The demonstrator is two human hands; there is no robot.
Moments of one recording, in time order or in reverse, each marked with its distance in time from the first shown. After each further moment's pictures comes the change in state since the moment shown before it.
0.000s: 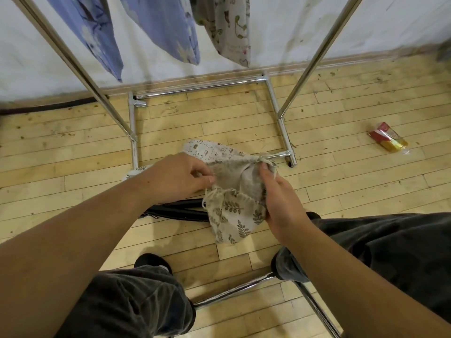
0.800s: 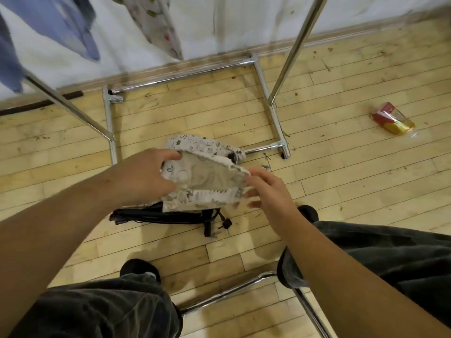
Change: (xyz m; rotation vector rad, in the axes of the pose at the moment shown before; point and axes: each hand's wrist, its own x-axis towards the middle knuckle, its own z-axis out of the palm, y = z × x) left_hand 0.038 0.025 0.001 0.113 0.029 -0.262; right_hand 0.078 0.033 -0.059 -0.032 -0.106 0.014
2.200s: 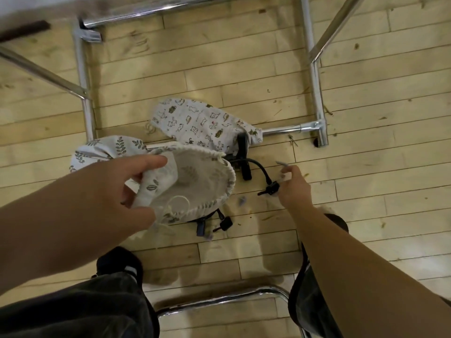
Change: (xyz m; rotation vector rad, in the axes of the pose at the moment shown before) left_hand 0.052 -0.011 0.050 -0.140 -0.007 -0.029; right_hand 0.210 0.148 -0.080 -0.671 0.243 0.214
